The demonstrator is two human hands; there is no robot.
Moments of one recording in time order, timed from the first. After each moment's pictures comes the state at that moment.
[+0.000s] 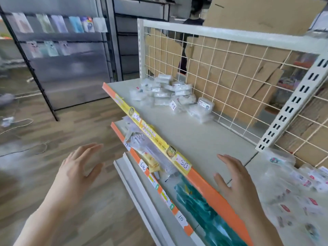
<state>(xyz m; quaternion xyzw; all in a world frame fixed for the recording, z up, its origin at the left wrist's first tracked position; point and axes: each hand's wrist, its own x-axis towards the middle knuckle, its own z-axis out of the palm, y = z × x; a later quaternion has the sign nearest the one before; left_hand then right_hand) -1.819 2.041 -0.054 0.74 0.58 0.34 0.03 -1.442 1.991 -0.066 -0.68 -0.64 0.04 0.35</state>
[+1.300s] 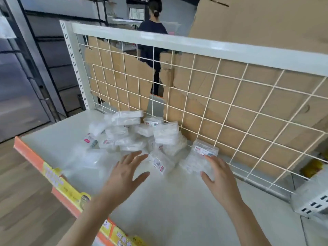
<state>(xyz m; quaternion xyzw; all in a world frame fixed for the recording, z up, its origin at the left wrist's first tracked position) -1.676 2.445 -0.079 0.89 0.35 0.25 0.14 -1.412 2.315 -0.094 -0.77 -0.55 -0.07 0.30</state>
